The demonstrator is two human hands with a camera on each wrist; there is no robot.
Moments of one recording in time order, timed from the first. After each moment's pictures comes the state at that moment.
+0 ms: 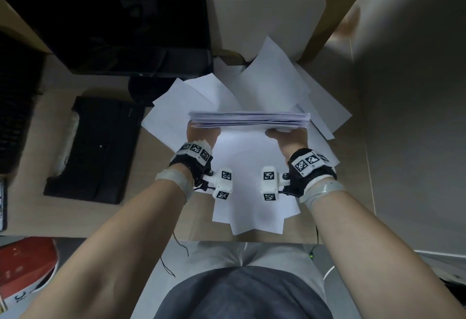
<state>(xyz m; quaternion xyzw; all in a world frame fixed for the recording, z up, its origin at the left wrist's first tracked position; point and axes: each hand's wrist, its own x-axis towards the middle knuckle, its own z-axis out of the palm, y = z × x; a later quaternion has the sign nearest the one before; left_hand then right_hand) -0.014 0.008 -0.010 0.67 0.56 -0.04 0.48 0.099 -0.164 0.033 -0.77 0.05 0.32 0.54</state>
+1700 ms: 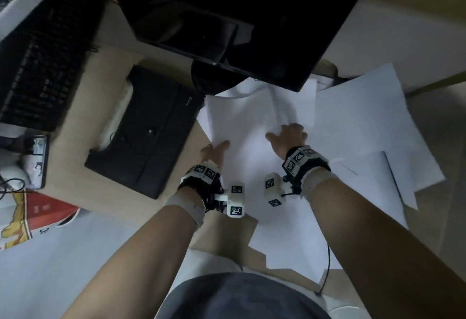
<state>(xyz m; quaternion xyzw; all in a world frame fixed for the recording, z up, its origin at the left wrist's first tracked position) -0.110 0.114 -0.095 0.37 0.72 0.00 0.59 0.077 0.043 -0.086 -0.88 -0.24 0.41 0.01</state>
